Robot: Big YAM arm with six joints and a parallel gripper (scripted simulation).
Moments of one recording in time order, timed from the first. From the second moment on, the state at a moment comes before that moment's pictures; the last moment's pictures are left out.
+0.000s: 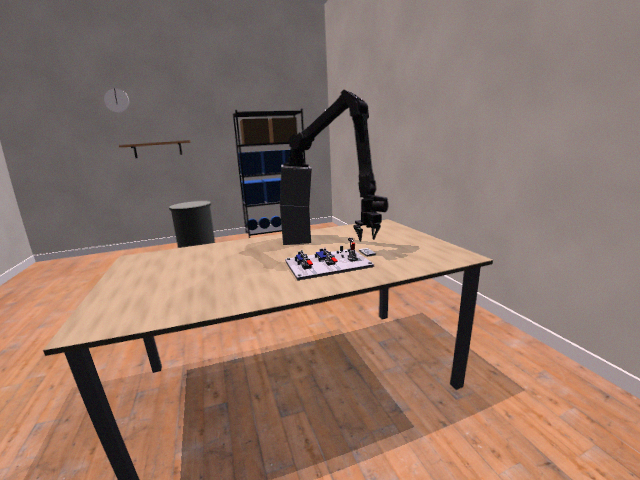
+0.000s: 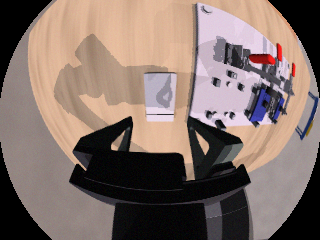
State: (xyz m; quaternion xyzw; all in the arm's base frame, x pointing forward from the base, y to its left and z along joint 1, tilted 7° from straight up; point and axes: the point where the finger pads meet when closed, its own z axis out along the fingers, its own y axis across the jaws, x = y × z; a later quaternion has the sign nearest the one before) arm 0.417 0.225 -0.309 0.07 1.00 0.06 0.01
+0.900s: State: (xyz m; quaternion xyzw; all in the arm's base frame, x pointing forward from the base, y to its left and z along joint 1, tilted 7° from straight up) arm 0.418 0.221 -0.272 0.07 1.00 0.06 0.02
